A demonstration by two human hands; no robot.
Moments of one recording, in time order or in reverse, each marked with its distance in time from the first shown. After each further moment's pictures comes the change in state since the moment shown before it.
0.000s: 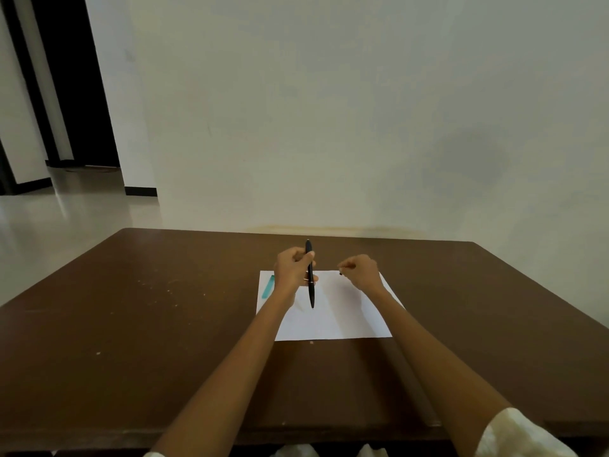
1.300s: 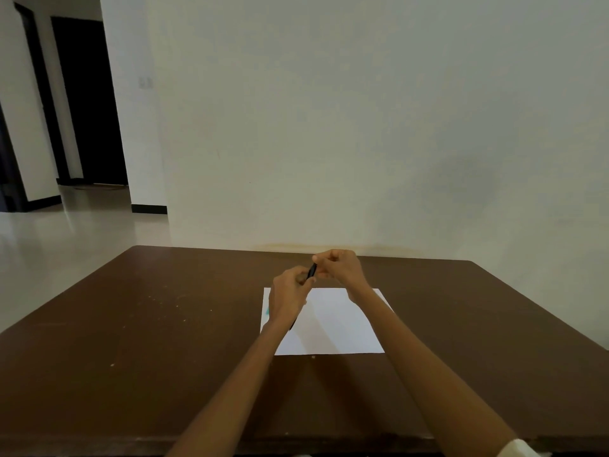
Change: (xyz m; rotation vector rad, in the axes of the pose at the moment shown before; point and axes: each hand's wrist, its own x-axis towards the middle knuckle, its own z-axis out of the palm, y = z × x) left_hand -0.034 0.013 -0.016 0.520 0.064 0.351; right_hand -0.024 -0.076 -0.020 0.659 -0.088 -0.026
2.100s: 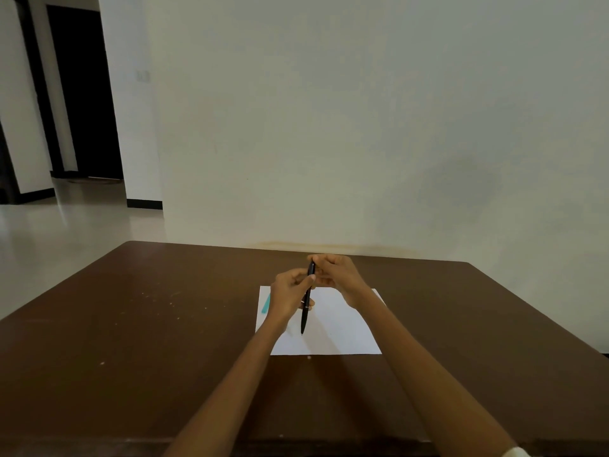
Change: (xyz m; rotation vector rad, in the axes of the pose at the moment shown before) left_hand 0.003 -0.007 0.007 -0.464 -0.108 -0.208; right_hand -0.004 0.008 -0.003 0.174 -0.198 0.050
